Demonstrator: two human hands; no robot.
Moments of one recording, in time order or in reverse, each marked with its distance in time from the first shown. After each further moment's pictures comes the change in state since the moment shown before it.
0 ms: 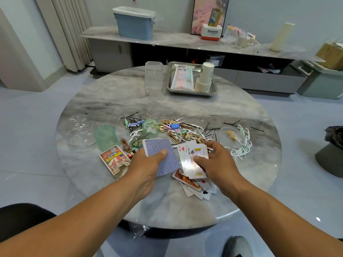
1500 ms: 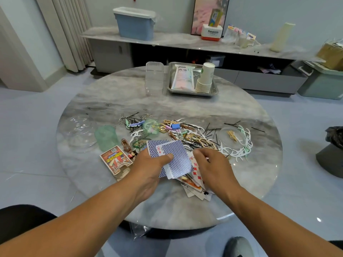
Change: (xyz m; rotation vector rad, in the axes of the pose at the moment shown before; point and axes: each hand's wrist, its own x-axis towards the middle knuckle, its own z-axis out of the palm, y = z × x) left_hand -0.003 -0.001 0.001 0.006 -0.105 0.000; right_hand -0.008 0.007 0.005 -0.511 0.106 -0.297
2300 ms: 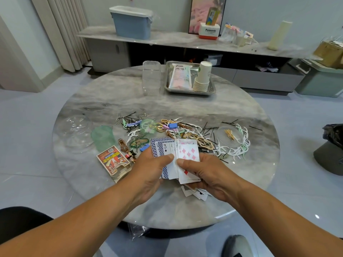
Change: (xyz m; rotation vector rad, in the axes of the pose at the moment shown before) left_hand -0.015 0.003 0.007 0.028 -0.126 0.023; right_hand 0.002 -0.003 0.001 0.785 -0.465 0.396
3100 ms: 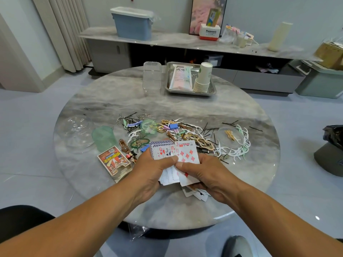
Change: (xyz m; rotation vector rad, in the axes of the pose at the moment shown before) left_hand 0.004 -0.002 -0.001 -0.076 -0.011 -0.042; right_hand 0.000 0.003 0.001 -0.058 -0.009 -0.034
